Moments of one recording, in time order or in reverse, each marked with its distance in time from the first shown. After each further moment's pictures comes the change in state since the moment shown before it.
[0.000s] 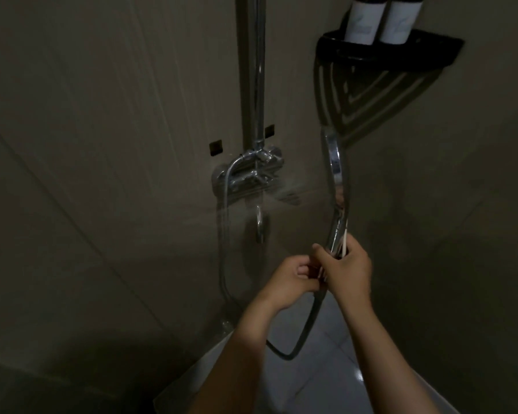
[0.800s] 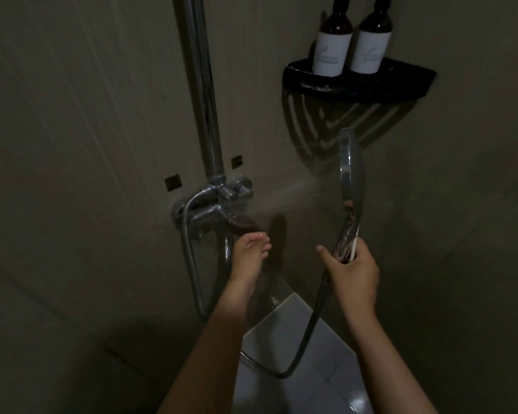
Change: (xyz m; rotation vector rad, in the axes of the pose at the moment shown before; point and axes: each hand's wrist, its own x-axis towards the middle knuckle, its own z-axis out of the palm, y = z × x) left_hand 0.118 0.043 -0.015 -0.321 0.601 -0.014; right_hand 0.104 0.014 -0.044 0.003 0.083 -0.032
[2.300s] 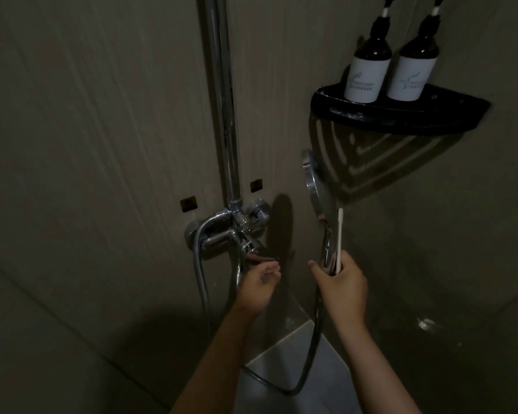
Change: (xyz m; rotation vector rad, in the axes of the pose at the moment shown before) left_hand 0.036 -0.020 -0.008 0.413 -0.007 0.172; right_hand 0.050 -0.002 0.054 -0.012 -0.123 -0.065
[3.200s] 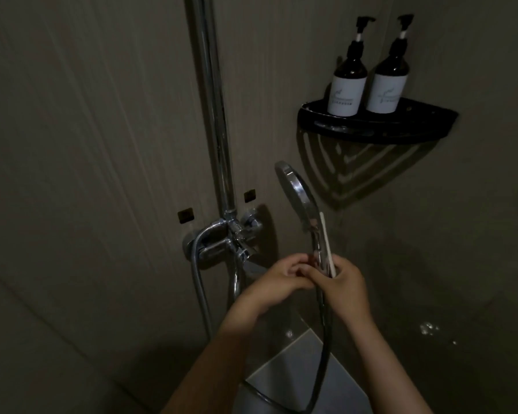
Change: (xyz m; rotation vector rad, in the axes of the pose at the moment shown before) left_hand -0.018 0.070 0.011 -0.121 -0.575 -0.020; right_hand 0.000 -0.010 -0.026 0.137 -0.255 -0.040
